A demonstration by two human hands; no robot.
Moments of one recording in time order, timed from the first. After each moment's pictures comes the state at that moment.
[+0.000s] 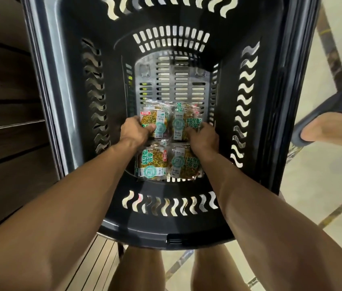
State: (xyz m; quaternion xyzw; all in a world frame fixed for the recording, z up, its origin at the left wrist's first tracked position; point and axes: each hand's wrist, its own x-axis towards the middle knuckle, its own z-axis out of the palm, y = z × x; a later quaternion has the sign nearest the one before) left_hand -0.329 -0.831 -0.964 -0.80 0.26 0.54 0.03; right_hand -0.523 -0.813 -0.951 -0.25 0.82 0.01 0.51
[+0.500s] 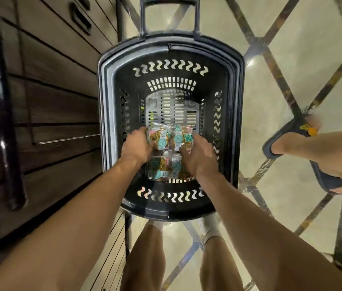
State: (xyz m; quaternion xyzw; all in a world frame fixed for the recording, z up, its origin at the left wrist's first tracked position) left_hand -0.344 -0.851 -0.779 -0.74 0.51 0.41 0.14; right_hand -0.528 -0.810 -0.771 -0.49 0.74 0.04 0.46
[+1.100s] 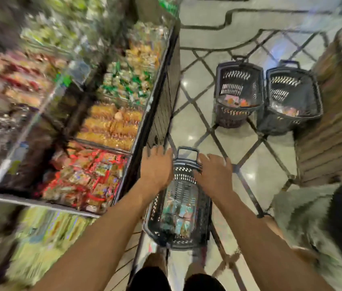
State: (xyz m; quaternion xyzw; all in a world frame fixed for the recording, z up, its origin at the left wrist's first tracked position) left_hand -0.380 -0.869 -0.246 -0.71 0.69 0.07 0.14; right_hand -0.565 -0.880 -0.279 -0.76 0.64 -0.02 0.13
